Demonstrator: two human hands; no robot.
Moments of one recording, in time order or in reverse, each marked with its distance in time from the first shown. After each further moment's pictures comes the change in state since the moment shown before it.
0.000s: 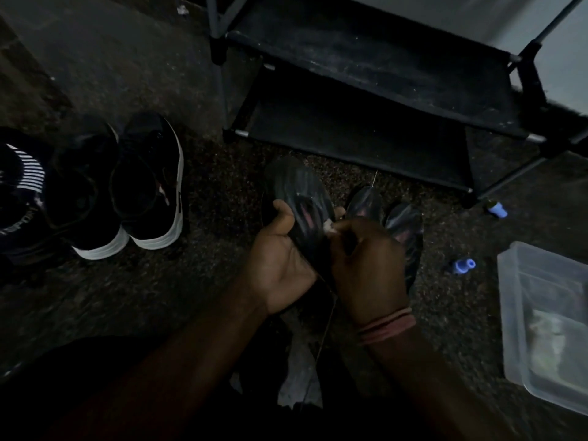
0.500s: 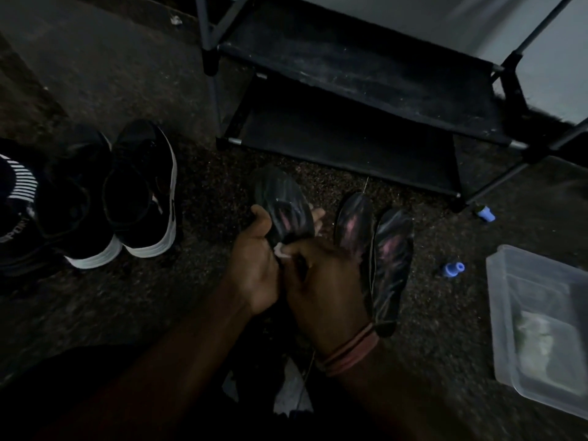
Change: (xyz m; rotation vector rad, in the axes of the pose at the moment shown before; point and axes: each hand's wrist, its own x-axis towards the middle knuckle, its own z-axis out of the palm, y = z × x) left_hand 0.003 0.010 -0.007 -0.009 0.032 0.051; right_hand -0.017 -0.026 0.014 0.058 -0.178 -0.080
